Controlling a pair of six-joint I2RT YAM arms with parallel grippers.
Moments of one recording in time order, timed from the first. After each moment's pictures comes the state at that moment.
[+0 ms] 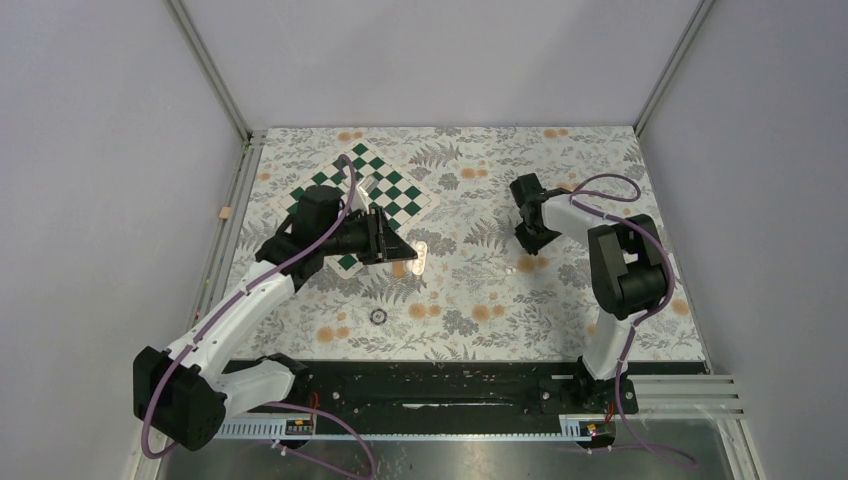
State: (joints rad) left arm -0.45 1.11 0.91 -0.34 0.67 -0.71; right arm 0.31 1.86 1.18 -0.67 0.36 1.30
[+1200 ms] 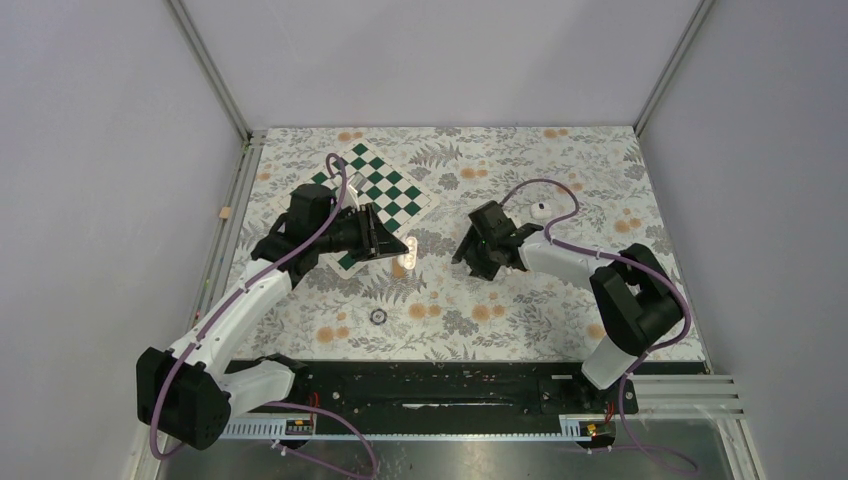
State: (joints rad) left arm -0.38 1.12 0.89 -0.34 0.67 -0.70; right arm 0.63 1.66 0.96 -0.35 0.06 1.12
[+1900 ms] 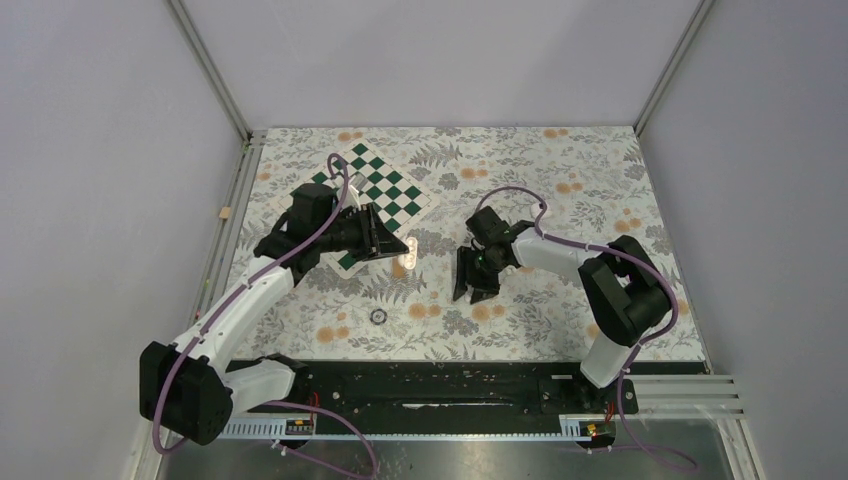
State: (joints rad) left arm -0.37 1.13 0.89 -0.34 0.67 -0.70; right arm 0.63 1.72 1.02 -0.54 -0.30 0.68
